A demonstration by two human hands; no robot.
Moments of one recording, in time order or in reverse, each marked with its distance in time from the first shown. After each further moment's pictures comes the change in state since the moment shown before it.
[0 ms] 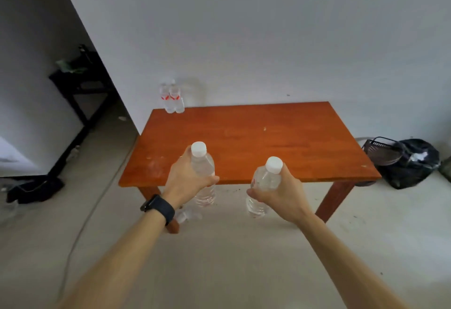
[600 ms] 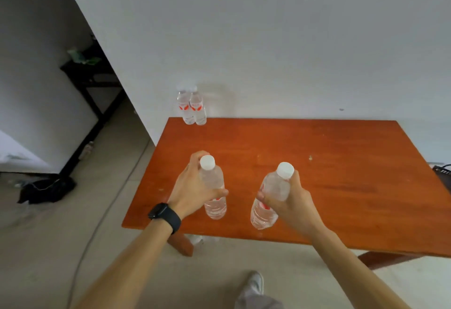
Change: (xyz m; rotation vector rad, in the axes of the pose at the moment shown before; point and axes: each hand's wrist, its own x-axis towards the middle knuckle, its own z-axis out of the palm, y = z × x) left_hand 0.242 -0.127 -0.033 0.142 -0.013 -0.074; right_hand 0.266 -0.024 0.103 -0.059 -0.141 0.010
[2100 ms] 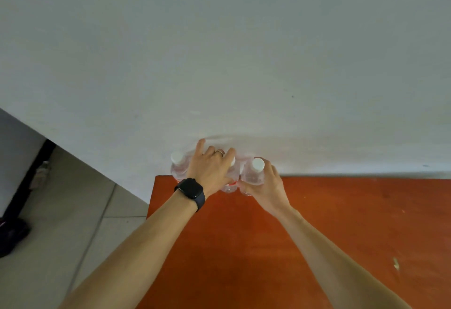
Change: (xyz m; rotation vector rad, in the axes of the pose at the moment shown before) left_hand 0.522 -0.137 -0.015 0.927 -0.177 0.437; right_hand 0.537 -0.038 0.154 0.007 0.093 0.042
